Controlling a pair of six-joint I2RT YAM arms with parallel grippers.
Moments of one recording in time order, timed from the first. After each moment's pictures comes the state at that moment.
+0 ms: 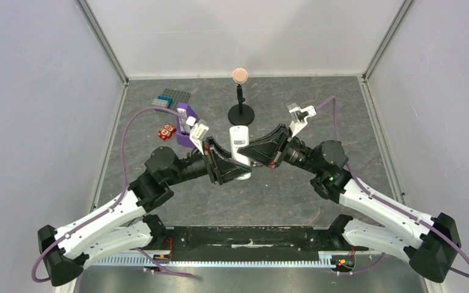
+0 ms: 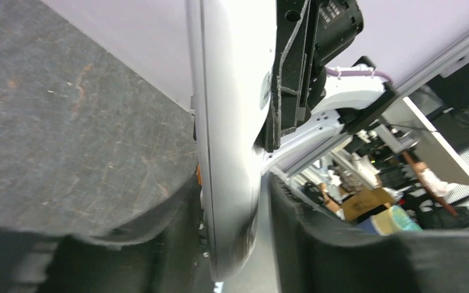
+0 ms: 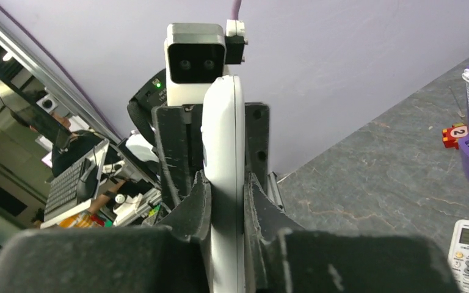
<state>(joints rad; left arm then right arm) -0.90 0.82 0.72 0.25 0.40 -0.72 0.80 0.97 0.70 0.65 -0.41 0.86</state>
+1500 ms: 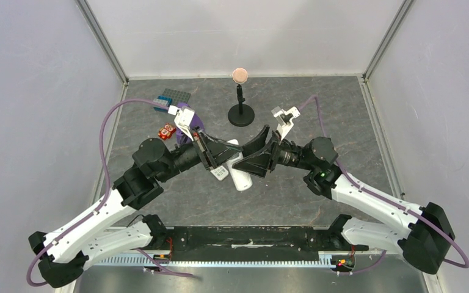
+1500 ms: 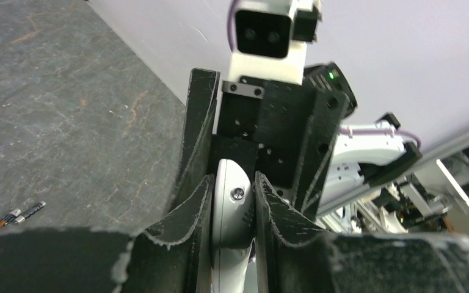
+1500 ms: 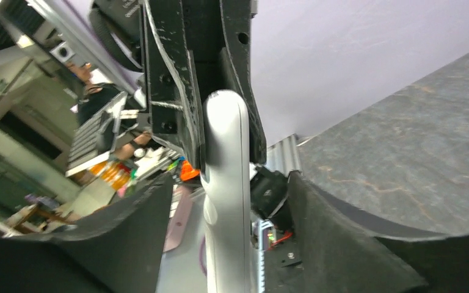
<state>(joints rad) -0.89 0.79 0.92 -0.02 0.19 -0.72 0.81 1.08 0.72 0.71 -0.63 0.86</state>
